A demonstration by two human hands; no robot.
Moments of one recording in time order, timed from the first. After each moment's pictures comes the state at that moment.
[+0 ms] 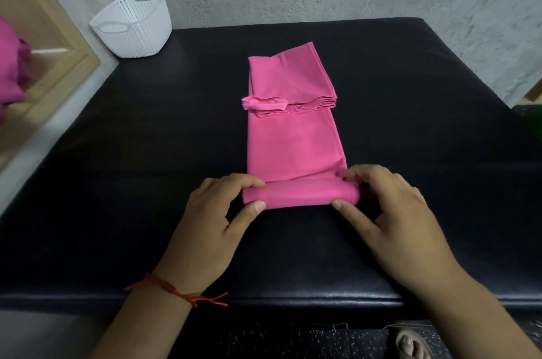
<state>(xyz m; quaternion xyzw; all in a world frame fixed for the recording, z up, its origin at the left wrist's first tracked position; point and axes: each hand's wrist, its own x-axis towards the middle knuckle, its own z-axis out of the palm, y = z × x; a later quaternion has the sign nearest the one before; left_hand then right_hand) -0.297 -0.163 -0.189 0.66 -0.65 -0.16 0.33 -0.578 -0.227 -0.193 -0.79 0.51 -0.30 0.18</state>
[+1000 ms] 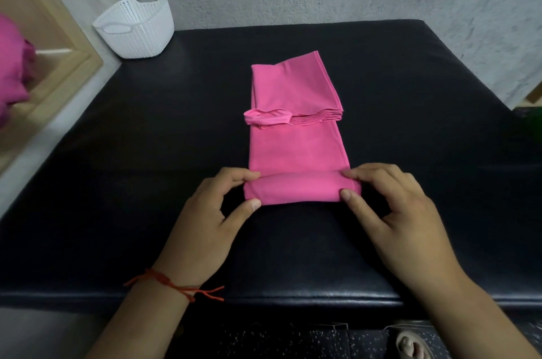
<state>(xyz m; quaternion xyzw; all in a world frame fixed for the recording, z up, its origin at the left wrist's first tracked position) -0.295 -0.165 -0.184 0.66 -0.61 -0.22 0.38 -0.577 -0.228 -0.194 -0.77 0.50 -0.36 0.18</state>
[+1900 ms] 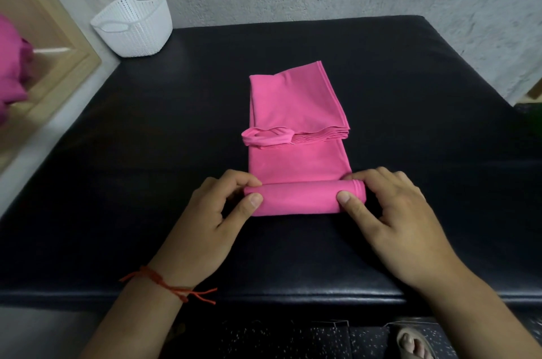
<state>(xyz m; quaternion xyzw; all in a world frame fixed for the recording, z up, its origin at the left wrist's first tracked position) -0.293 -0.162 -0.183 0.65 -0.64 -0.24 0.34 -0.578 -0.227 -0.190 -0.78 0.52 -0.28 0.21</state>
